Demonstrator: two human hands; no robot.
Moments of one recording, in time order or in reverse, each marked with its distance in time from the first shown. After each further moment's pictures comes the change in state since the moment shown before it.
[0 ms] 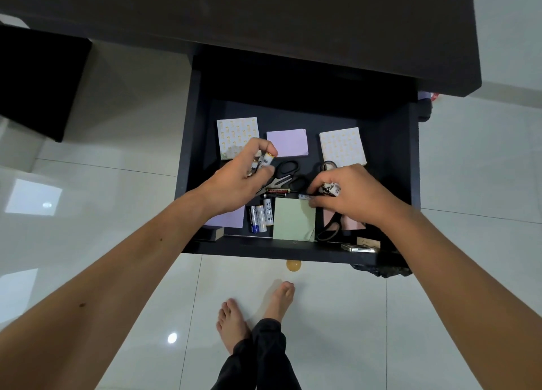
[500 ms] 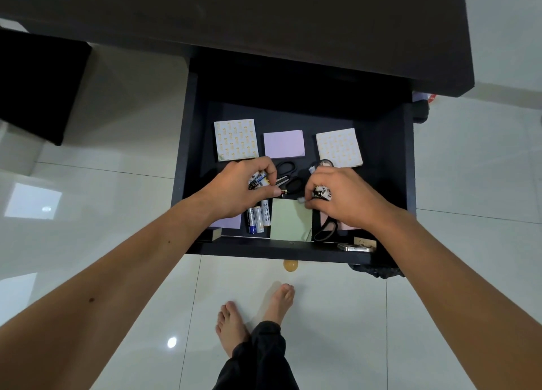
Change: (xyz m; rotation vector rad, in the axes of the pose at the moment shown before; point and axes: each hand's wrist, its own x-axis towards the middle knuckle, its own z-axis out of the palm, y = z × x) left_hand 0.000 0.003 0.007 0.327 0.042 0.028; right_hand 0.002 0.004 0.012 -0.117 0.010 -0.153
